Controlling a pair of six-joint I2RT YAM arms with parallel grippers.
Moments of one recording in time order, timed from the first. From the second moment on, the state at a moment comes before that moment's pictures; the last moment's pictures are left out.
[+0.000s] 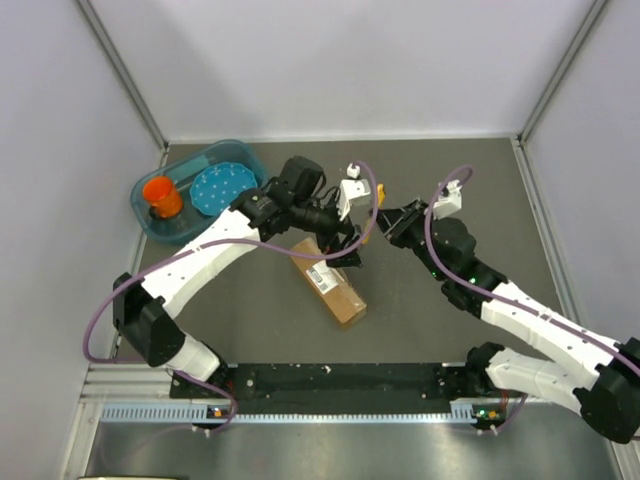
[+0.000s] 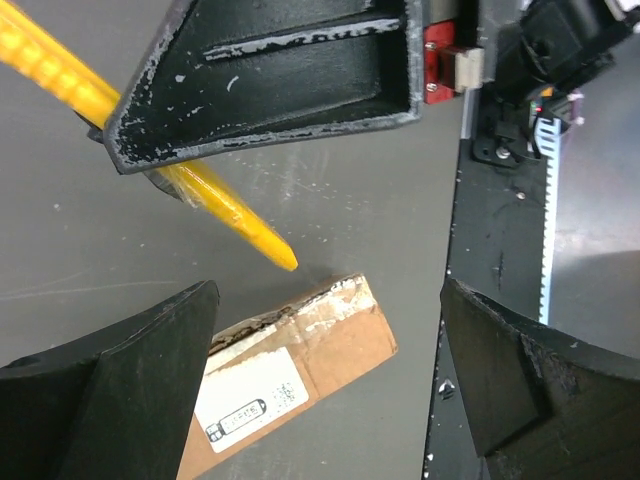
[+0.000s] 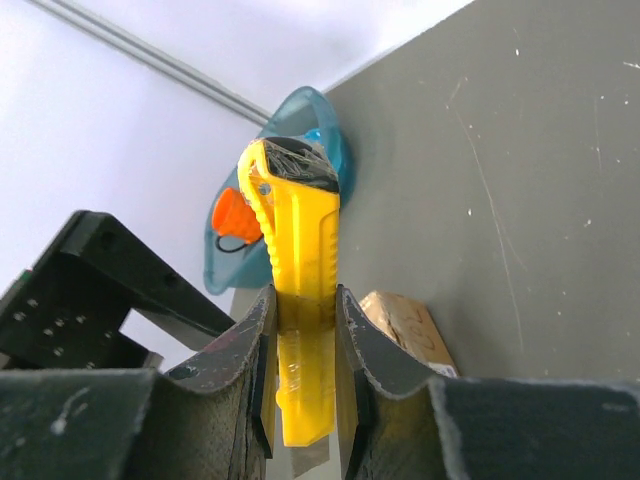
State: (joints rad) left arm -0.70 1.51 1.45 -0.66 0.73 0.25; right arm 0.71 0.97 0.68 0.20 0.23 0.91
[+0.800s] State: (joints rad) left arm -0.71 1.51 1.43 -0.57 0.43 0.15; right arm 0.82 1.04 0.72 0.24 0.35 0.97
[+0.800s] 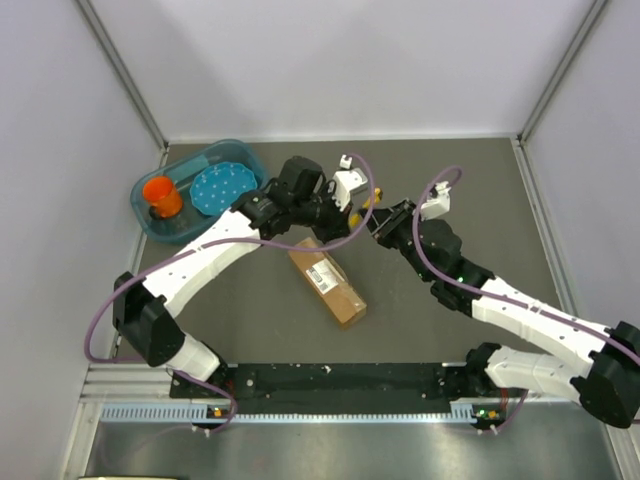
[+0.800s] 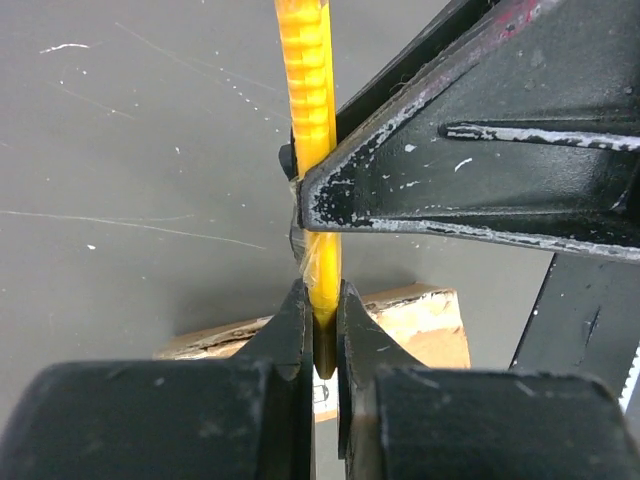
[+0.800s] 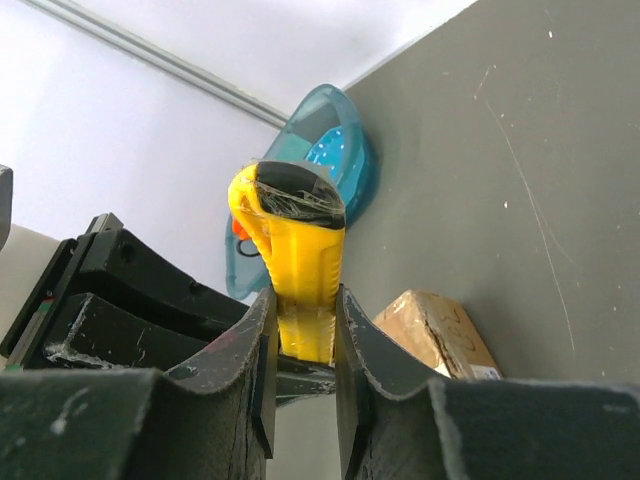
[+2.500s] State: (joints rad) left arm -0.87 1.51 1.32 -0.49 -0.28 0.34; right arm 0.77 1.23 0.70 0.36 0.32 1.21
